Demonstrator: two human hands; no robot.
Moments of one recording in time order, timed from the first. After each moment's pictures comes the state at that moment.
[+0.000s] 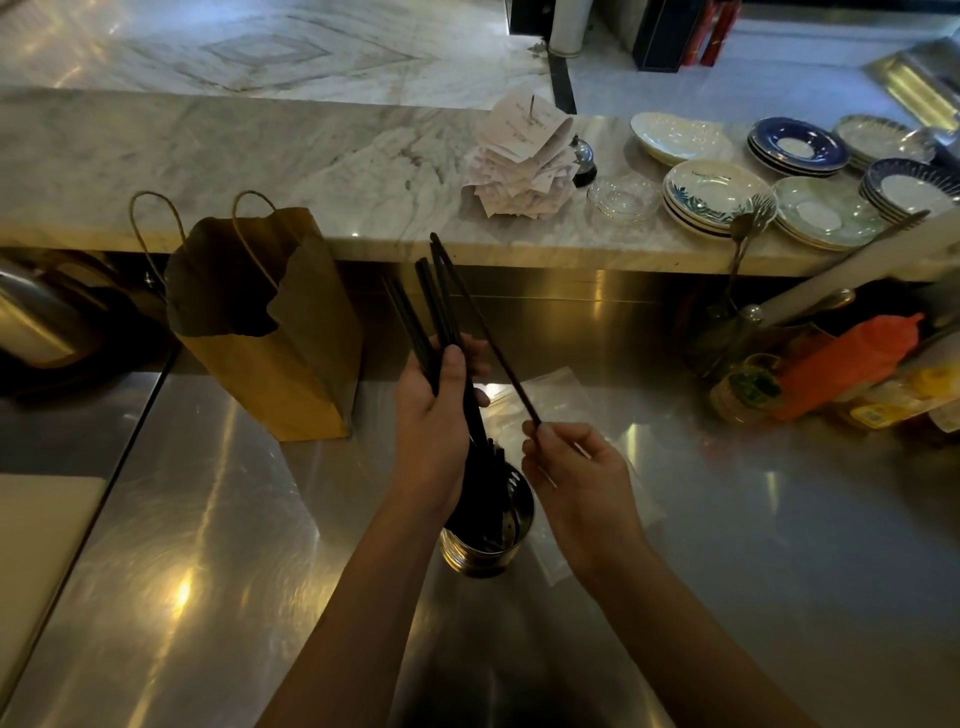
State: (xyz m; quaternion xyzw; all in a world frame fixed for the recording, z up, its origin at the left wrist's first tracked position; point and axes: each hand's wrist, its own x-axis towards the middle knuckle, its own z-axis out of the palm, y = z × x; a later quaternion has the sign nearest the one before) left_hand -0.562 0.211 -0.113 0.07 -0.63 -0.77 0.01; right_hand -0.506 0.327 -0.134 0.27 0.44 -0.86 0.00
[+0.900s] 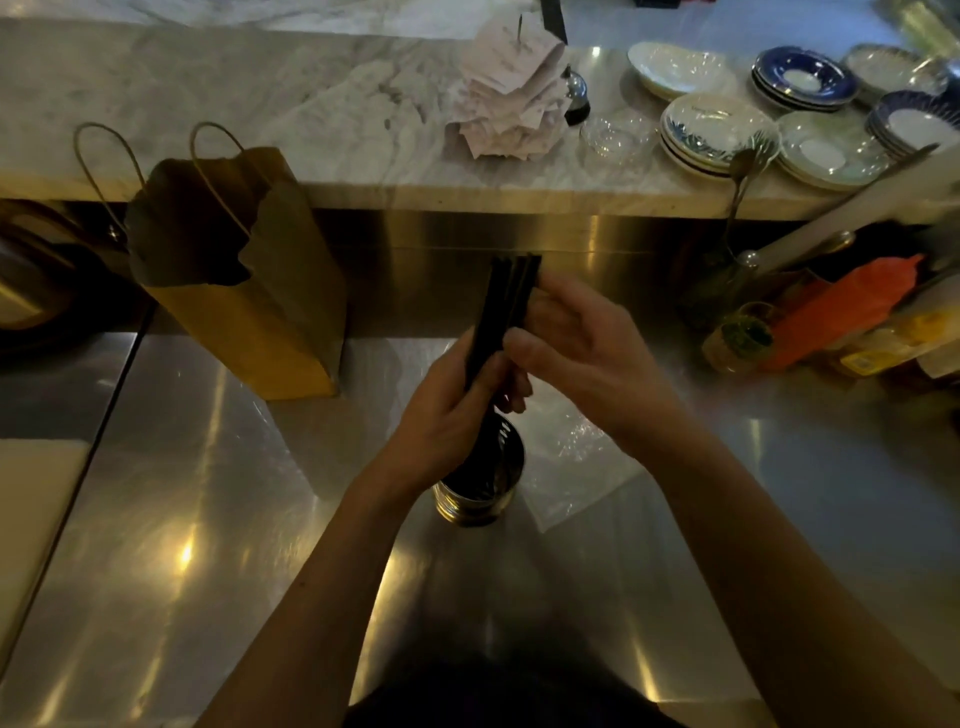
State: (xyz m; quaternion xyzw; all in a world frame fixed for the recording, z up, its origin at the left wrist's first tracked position) left_hand -0.545 0.200 -0.131 -0.19 -0.72 -0.66 -0.11; right_hand -0.533 0.357 -0.083 -0.05 0.74 -0.67 0.06
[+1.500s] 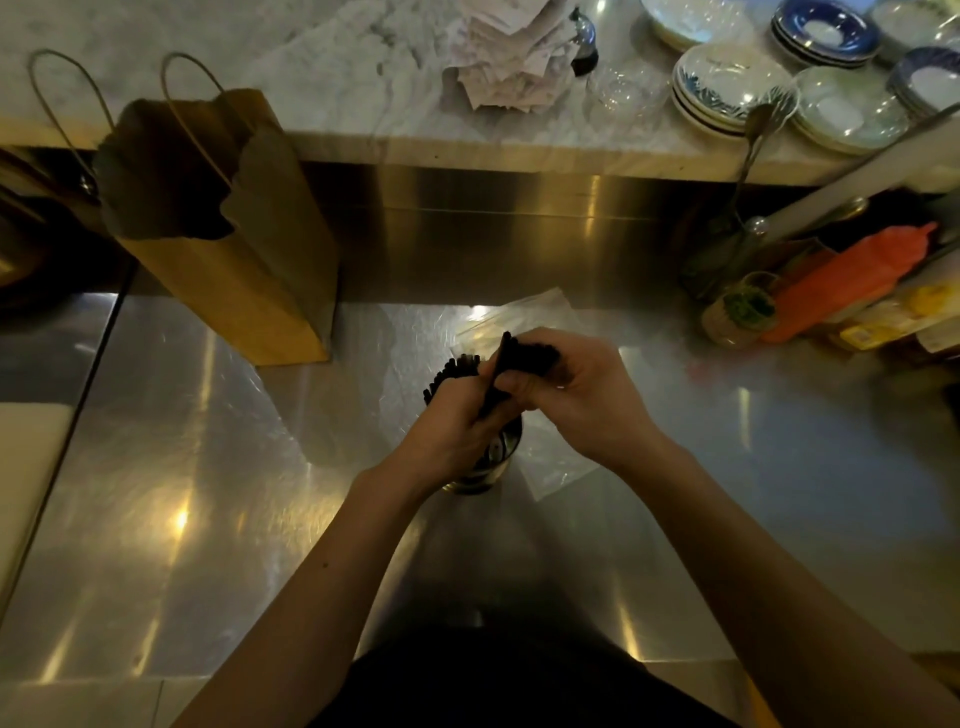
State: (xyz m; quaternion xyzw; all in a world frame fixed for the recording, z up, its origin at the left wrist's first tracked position) left_hand -0.531 0.201 -0.183 -0.18 -0.82 -0.51 -0.19; right_hand -0.514 0.356 -0.138 -0.08 0.84 -0.54 0.02
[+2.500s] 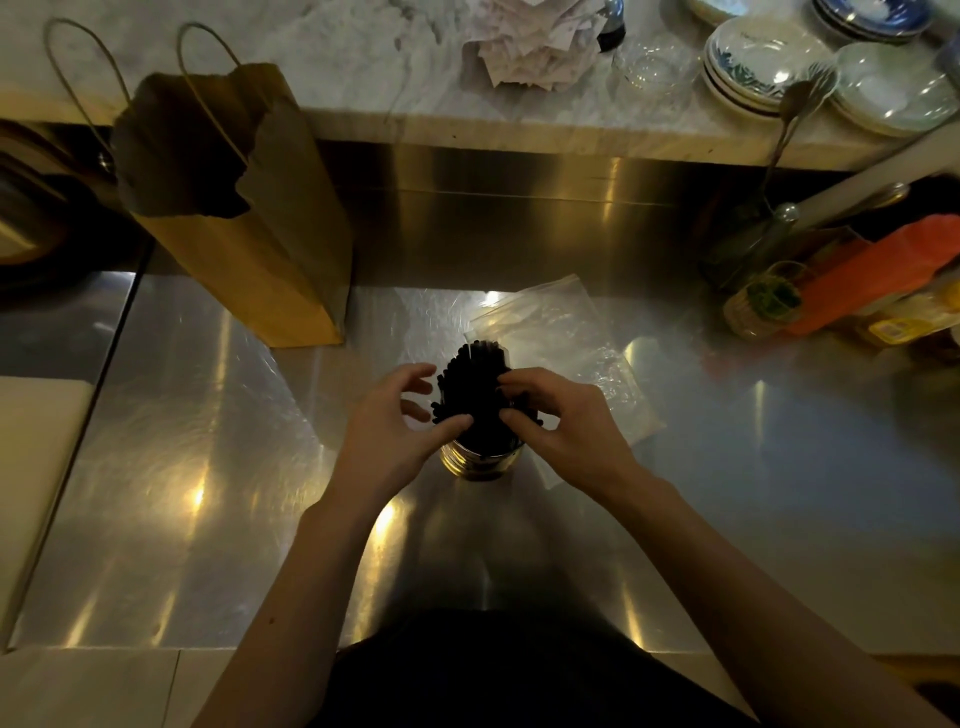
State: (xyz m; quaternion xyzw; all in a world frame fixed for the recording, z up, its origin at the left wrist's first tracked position) left_hand -0.510 0.145 -0.191 0.02 -0.87 -0.47 -0.14; right_hand -0.492 0.350 -0.205 -0.04 0.87 -0.48 0.06
